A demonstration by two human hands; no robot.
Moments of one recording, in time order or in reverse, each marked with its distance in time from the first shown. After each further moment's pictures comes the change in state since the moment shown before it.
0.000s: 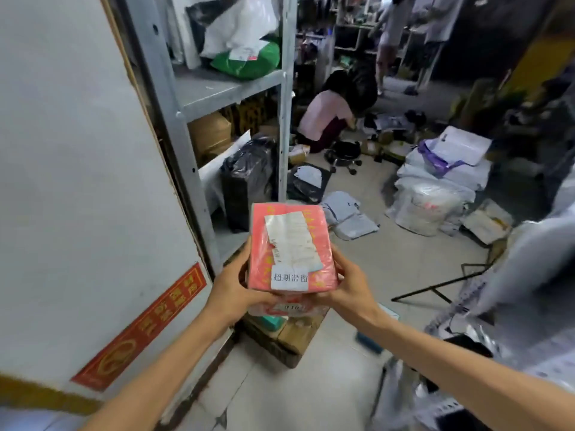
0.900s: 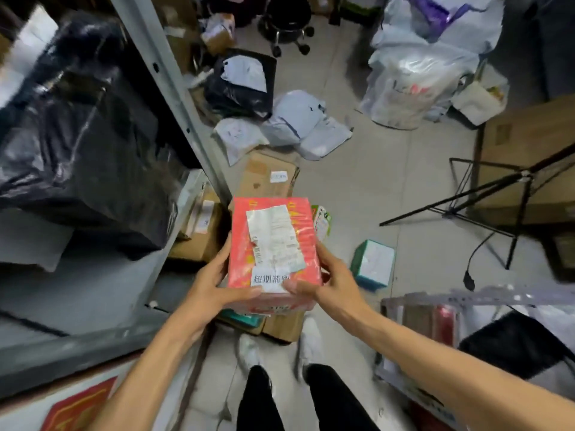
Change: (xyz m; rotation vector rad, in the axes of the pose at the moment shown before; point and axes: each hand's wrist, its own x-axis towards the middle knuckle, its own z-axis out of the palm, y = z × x) left_hand 0.346 -0.162 0.069 -0.203 -0.369 -0.386; right_hand 0.256 0.220 -0.027 0.233 0.153 0.506
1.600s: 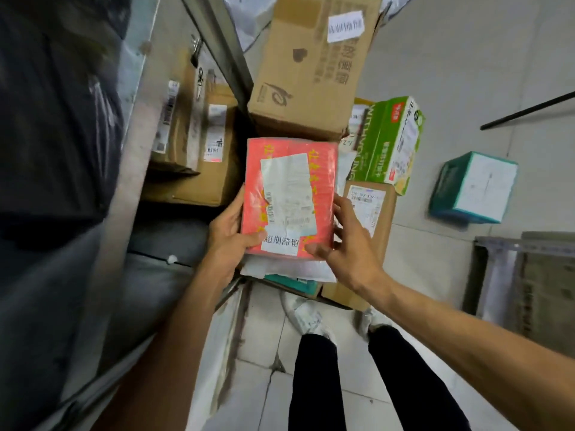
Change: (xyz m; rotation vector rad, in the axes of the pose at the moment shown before) left_hand 0.190 -0.229 -0.100 0.000 0.138 -0.205; right_hand 0.191 0.235 0.120 -0.130 0.081 0.123
